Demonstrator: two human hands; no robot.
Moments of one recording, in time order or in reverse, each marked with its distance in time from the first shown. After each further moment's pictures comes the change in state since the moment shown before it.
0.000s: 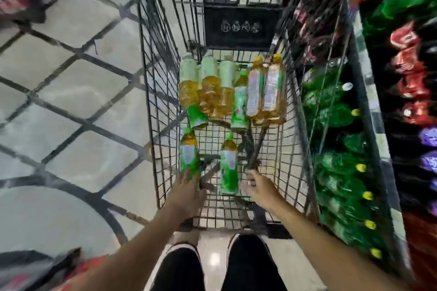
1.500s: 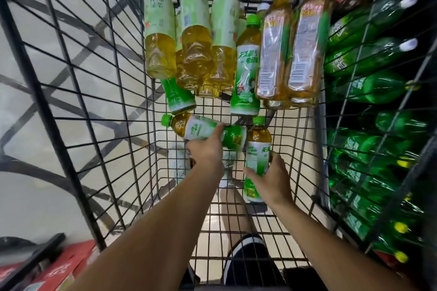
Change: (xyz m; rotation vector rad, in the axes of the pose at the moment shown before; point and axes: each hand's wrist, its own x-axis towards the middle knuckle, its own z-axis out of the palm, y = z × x) left_hand 0.196 0.072 0.027 -1.789 0.295 -0.753; right_hand 0.119 0.056 0.039 0.227 0.377 0.187
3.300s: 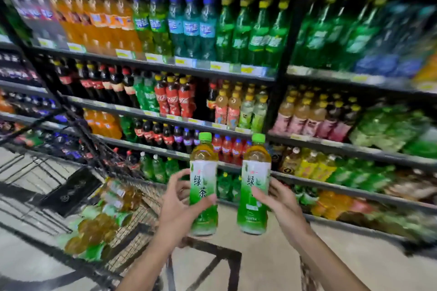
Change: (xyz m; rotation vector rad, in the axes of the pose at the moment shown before) left_hand -0.535 -0.111 -0.370 1.036 -1.454 1.188; right_hand -0.719 0.135 -0.134 1.328 0.826 -0.343
